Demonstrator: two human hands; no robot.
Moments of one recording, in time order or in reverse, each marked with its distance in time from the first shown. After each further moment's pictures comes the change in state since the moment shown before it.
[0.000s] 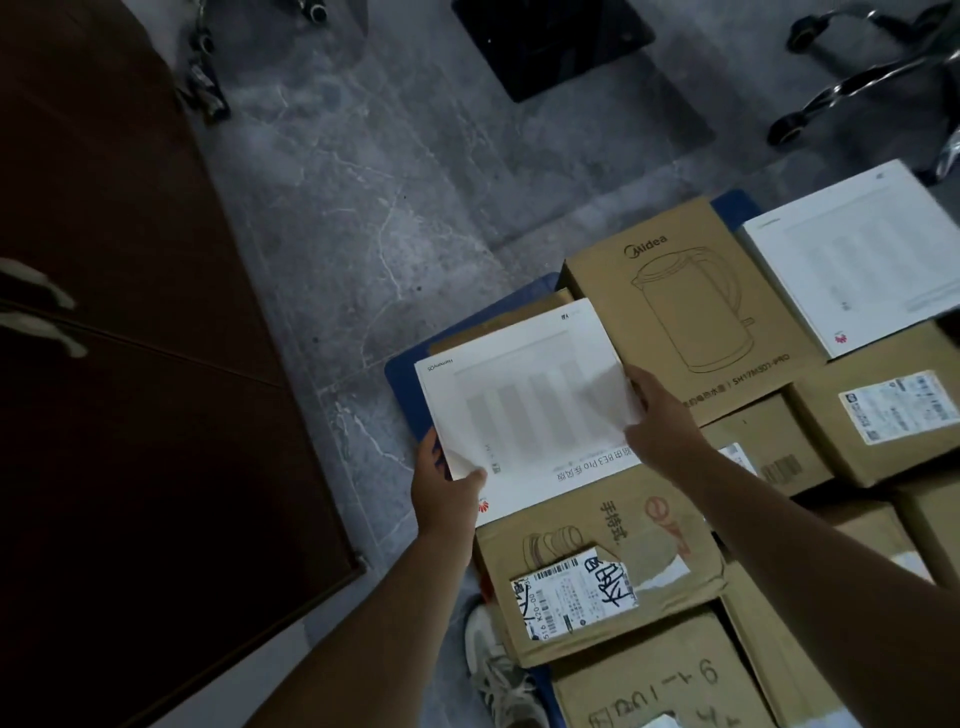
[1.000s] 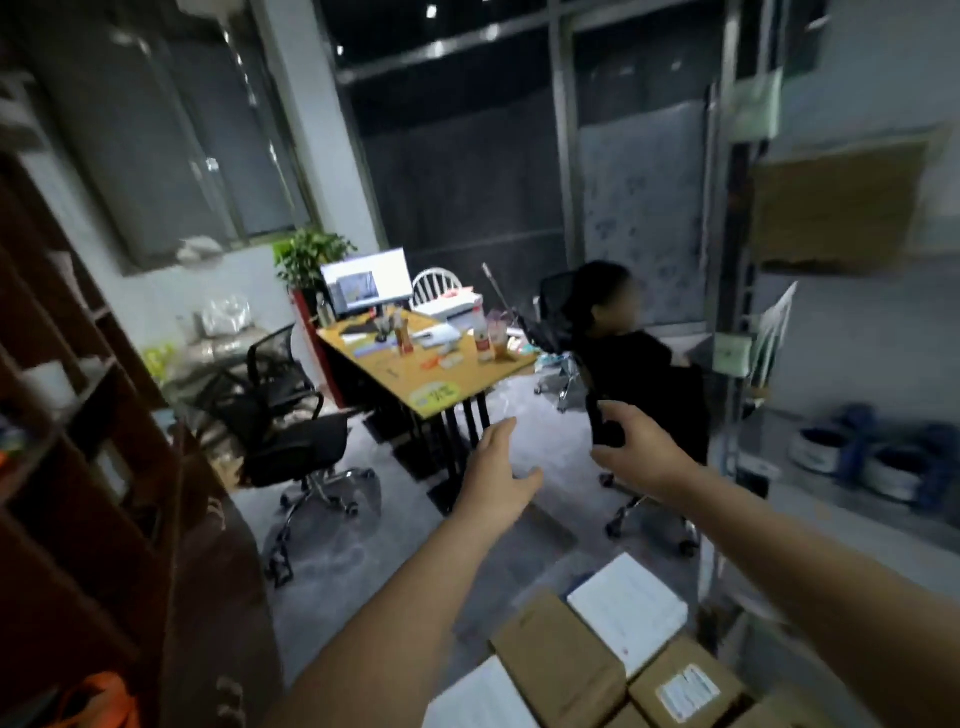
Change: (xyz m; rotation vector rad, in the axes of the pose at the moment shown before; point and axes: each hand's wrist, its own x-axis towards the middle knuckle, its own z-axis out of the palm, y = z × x) left_hand -0.562 0.456 0.004 0.666 -0.320 1.244; right_hand -0.507 -0.210 -0.500 0.045 0.540 -0.586
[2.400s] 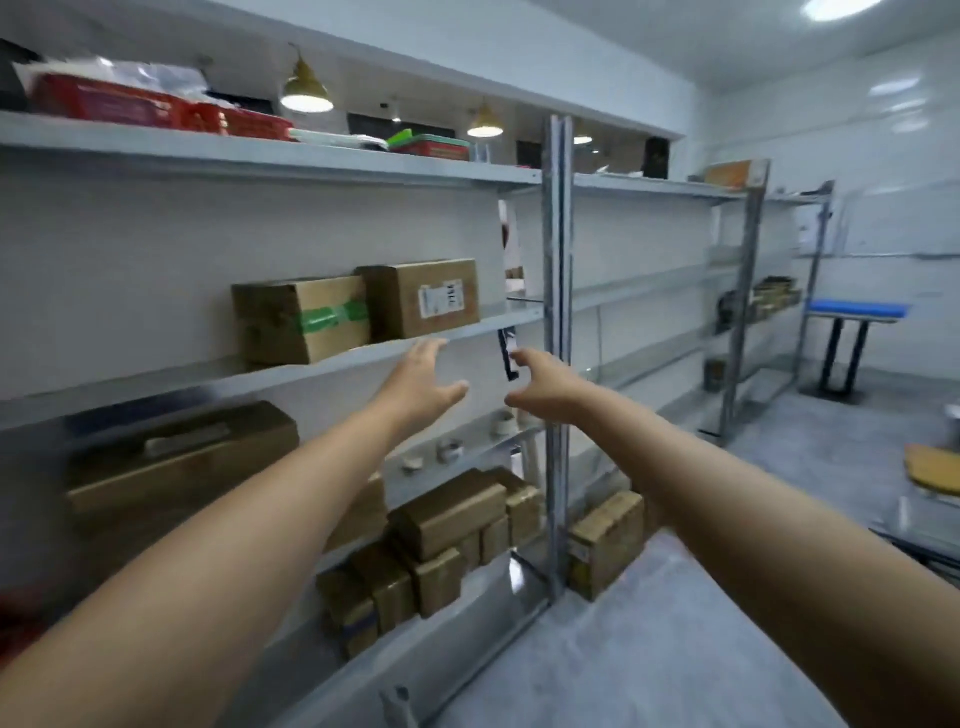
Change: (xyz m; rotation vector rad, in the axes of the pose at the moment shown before) left_hand -0.466 0.701 0.267 -0.405 -0.786 1.271; right_hand -0.759 0.049 -0.479 -0.479 1.033 1.035
